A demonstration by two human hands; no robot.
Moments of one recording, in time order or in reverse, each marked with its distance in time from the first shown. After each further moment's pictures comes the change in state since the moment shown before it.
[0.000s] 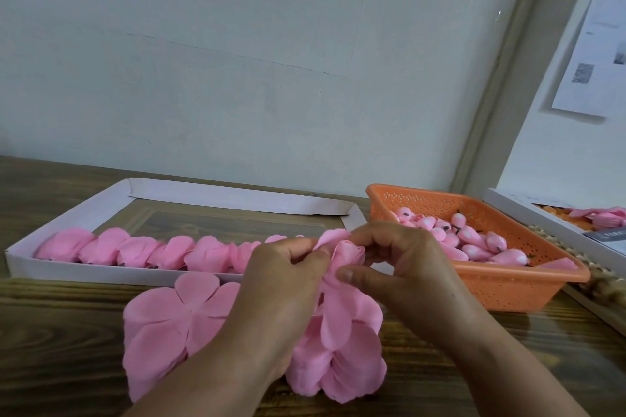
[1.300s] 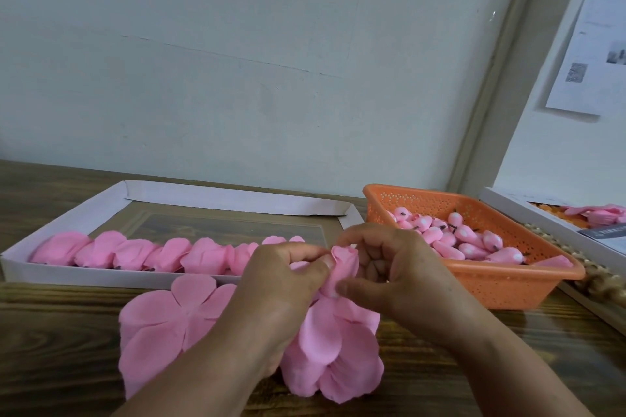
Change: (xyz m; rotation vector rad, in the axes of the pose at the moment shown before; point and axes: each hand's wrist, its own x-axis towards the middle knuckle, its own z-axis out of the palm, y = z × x) left_hand 0.004 -0.003 -0.002 -0.026 -0.093 0.016; right_hand 0.001 0.009 -0.003 0.015 -0.117 -0.004
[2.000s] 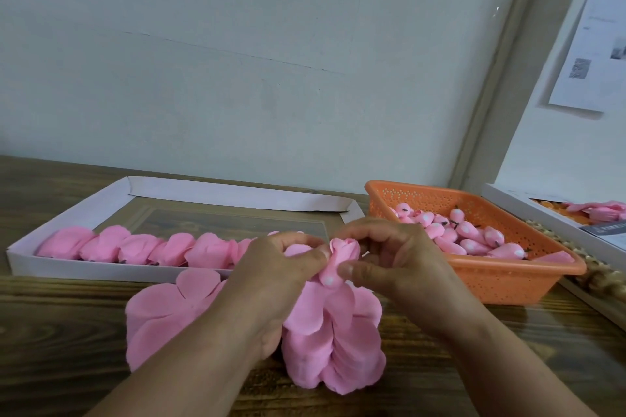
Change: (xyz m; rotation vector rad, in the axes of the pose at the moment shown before) left_hand 0.006 0.001 -0.008 -0.065 -0.008 -0.153; right_hand 0.003 0.003 0.004 0.244 0.033 -0.025
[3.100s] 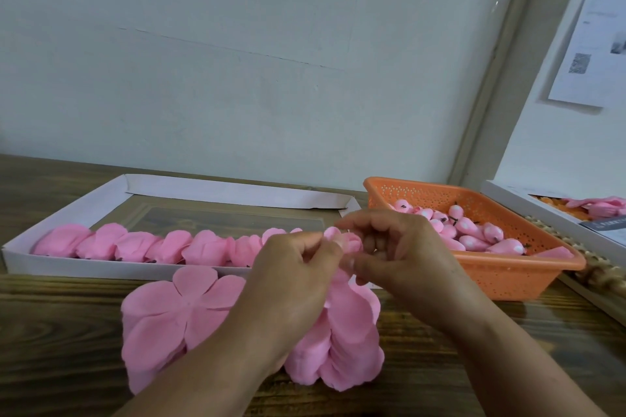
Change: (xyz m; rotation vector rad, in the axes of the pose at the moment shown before) left_hand -0.014 0.002 0.014 0.237 -0.009 0.271; right_hand 0.001 -0.005 -0.001 -0.092 0.076 0.052
